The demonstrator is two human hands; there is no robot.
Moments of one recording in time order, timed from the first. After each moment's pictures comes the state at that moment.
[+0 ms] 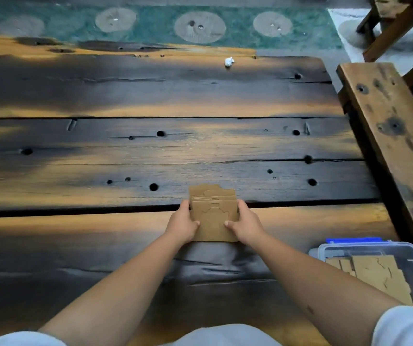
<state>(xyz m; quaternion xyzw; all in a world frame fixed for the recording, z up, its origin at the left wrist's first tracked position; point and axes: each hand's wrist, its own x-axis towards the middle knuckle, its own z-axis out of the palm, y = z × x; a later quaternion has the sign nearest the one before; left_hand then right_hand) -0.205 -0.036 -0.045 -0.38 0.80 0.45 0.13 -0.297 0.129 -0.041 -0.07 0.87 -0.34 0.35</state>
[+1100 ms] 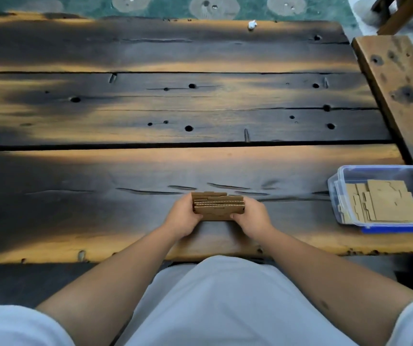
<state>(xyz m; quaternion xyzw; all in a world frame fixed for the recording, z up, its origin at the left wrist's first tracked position) 0.022 -0.019 -0.029 -0.29 0.85 0.43 0.08 -0.077 0.159 -0.027 -0.21 0.89 -0.31 0.26</state>
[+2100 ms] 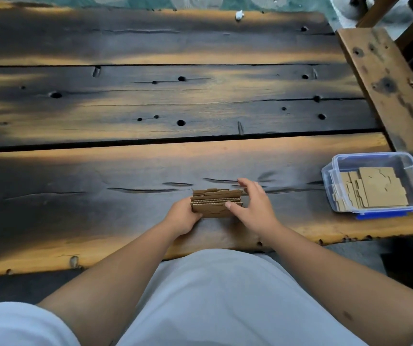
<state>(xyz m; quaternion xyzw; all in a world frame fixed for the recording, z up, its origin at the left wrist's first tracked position) 0.023 -0.027 -0.061 -0.24 0.83 0.48 0.14 -0.069 0.164 -0.005 -0.19 0.88 -0.38 0.20</state>
